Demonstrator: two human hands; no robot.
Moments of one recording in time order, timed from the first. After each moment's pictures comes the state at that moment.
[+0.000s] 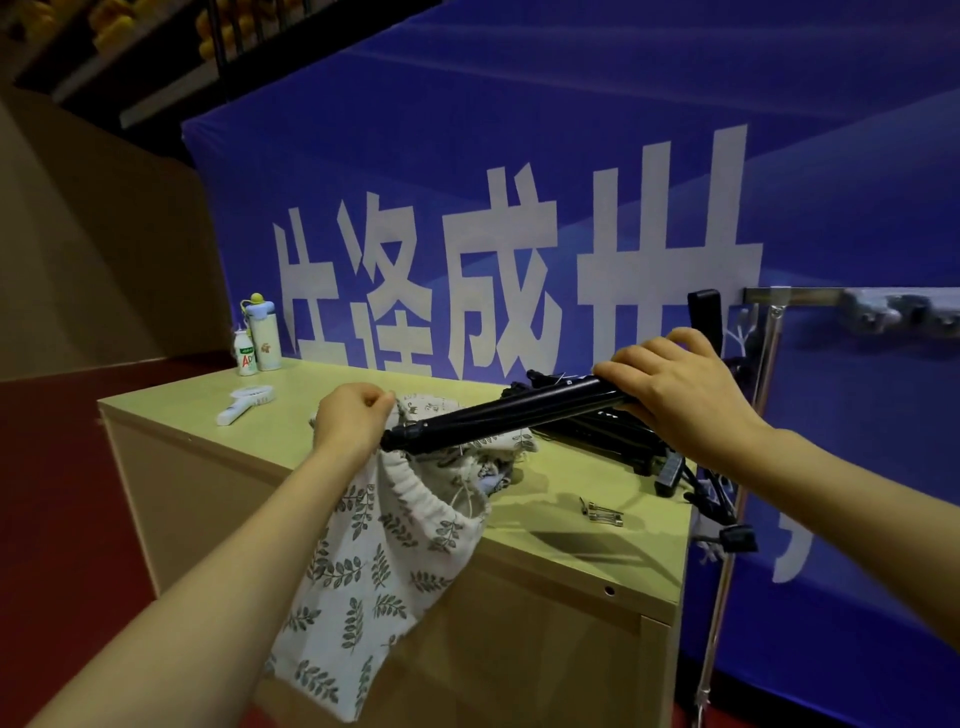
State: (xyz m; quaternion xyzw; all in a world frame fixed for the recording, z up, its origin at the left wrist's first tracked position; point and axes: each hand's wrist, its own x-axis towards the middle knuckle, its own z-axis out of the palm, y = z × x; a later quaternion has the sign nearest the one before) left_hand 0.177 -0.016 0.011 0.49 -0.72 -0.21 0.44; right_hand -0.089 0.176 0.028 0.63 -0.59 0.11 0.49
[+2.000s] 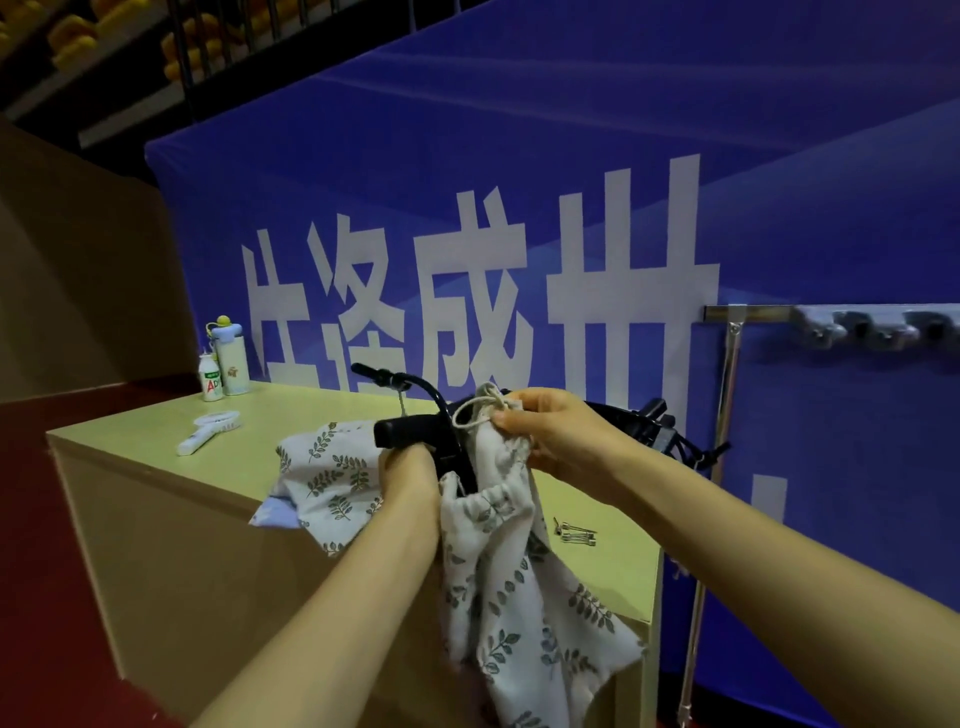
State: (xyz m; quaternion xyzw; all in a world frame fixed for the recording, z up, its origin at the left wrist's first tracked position) left_hand 0.113 0.080 0.018 0.42 -0.41 -0.62 0.51; right_hand 0.001 0.155 0.038 0.50 -0.54 0.57 -0.36
